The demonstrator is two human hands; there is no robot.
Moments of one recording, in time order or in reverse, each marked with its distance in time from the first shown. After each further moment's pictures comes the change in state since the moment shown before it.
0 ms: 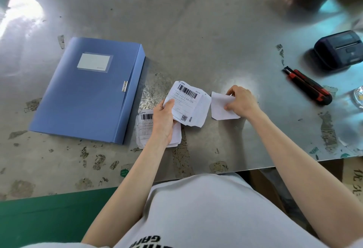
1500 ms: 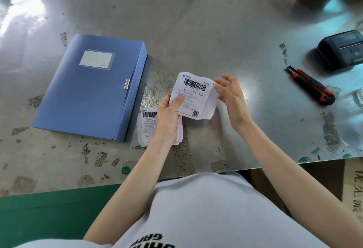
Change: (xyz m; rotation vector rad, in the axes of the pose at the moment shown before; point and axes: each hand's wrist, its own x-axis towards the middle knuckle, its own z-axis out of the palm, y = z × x) left_hand -0.007 0.002 0.009 -0.080 -0.090 0.083; right_hand -0.051 -0.047 0.006 1.075 -0.006 -0.135
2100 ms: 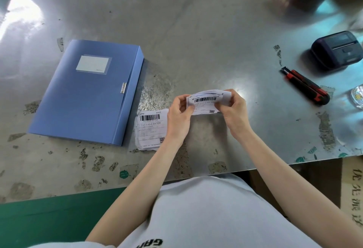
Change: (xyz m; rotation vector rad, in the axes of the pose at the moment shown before) left_hand 0.005 -0.027 0.015 0.461 -0.019 0.212; right_hand -0.008 0.019 -0.012 -0.175 0.153 -0.073
